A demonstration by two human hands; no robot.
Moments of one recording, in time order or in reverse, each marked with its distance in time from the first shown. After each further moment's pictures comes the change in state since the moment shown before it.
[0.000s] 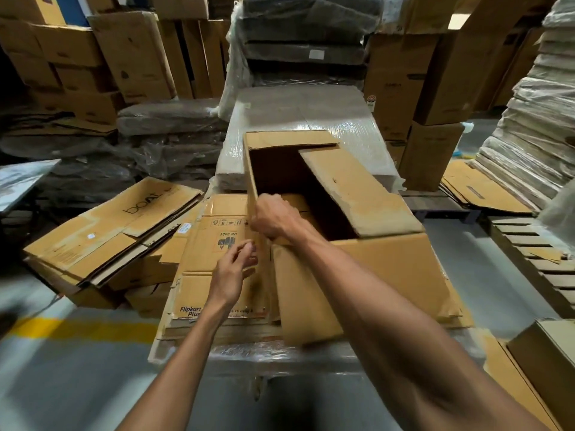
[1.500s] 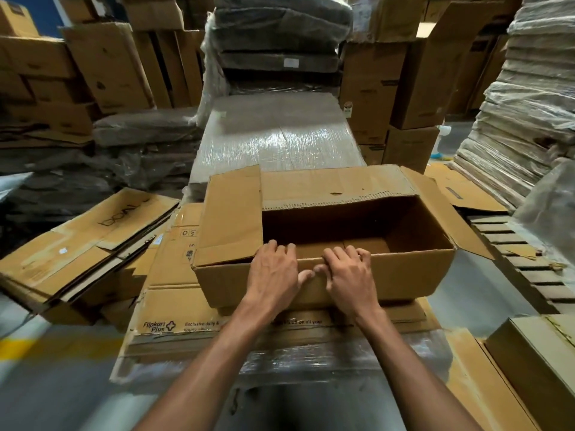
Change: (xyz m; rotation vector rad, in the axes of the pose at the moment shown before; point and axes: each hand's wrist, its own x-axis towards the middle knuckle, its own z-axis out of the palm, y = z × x) left_hand -0.014 0.039 0.153 1.465 -0.100 0.568; right_hand -0.102 0.240 0.023 -0.336 0.588 -0.117
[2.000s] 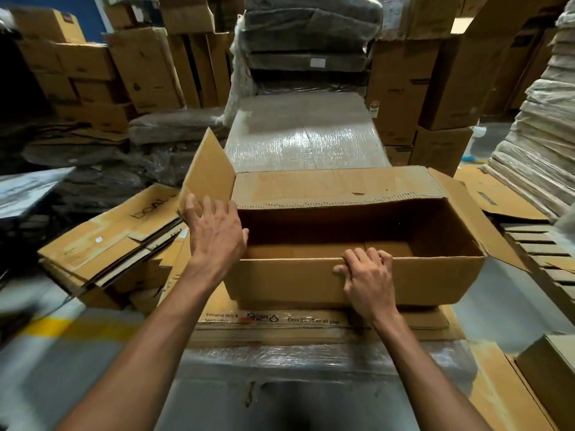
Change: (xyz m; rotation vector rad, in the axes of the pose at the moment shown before) left_hand 0.003 -0.111 -0.052 0.388 0.014 -0.358; right_hand -0.004 0.002 0.009 0.033 0.086 -0.031
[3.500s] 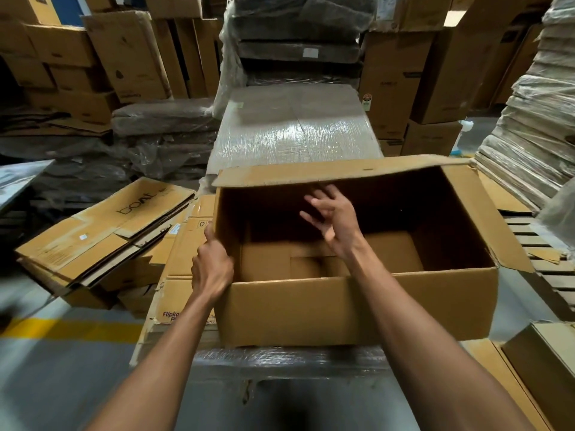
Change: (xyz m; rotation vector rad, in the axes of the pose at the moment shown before) left_hand -0.019 0.004 0.094 -0.851 -0.136 -0.414; right_hand 0.127 -0.066 -0.010 1.755 -0.200 0.818
